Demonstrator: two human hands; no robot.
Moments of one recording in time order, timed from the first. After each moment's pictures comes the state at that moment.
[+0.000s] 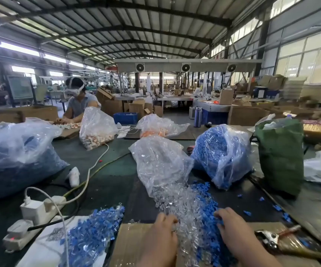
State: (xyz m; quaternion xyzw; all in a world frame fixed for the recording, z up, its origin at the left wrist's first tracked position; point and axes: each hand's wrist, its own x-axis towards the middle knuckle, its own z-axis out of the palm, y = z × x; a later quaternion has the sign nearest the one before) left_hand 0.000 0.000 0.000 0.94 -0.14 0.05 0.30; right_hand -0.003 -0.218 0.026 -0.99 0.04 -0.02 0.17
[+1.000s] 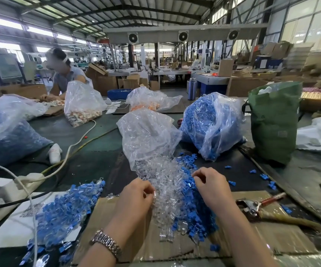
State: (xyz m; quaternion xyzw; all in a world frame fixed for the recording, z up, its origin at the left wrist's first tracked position) left_hand 0.023 -0.003 0.000 0.94 -0.09 0.12 0.31; right_hand 0.032 -0.231 0.009 -0.94 0.06 -0.15 0.31
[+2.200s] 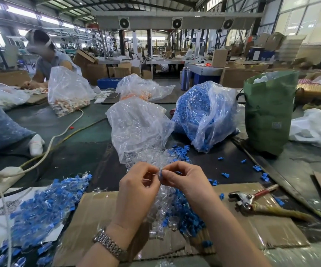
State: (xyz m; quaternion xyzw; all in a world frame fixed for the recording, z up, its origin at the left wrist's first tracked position) left_hand 0.010 -0.038 0.008 0.82 -0.17 0.26 0.47; right_hand 0.013 -0.196 0.021 -0.67 -0.05 -0.01 0.74
